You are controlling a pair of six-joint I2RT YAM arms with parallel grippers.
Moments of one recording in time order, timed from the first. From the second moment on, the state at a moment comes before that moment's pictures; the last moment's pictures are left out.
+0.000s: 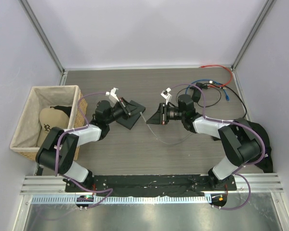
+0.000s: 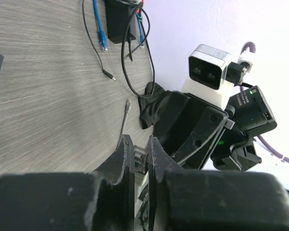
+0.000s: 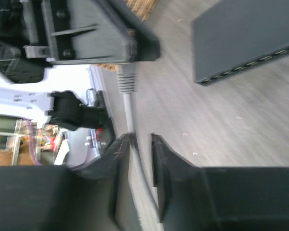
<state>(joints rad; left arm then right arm) -0.41 1.52 0.60 0.80 0.51 -1.12 0.47 1.60 0.75 0.53 -0.88 0.68</state>
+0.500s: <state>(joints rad) -0.44 1.41 0.99 -0.10 0.19 -1.05 0.83 1.35 0.89 0.15 -0.10 0.19</state>
